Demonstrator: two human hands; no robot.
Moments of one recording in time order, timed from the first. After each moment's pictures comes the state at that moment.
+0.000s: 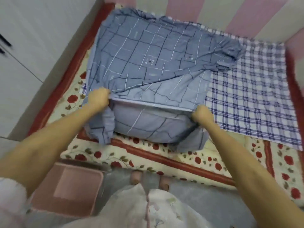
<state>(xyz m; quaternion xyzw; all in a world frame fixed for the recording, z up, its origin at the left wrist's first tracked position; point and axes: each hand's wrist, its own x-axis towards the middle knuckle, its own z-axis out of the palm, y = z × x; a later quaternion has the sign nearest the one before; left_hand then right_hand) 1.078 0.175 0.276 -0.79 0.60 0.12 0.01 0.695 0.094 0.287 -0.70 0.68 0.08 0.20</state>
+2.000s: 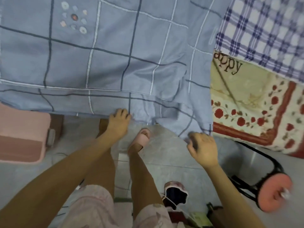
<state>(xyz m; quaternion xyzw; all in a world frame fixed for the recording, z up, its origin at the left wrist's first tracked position) 0.791 0.348 -0.139 -0.65 0.62 0.39 0.21 0.471 0.304 -0.033 -0.84 0.51 0.05 0.14</state>
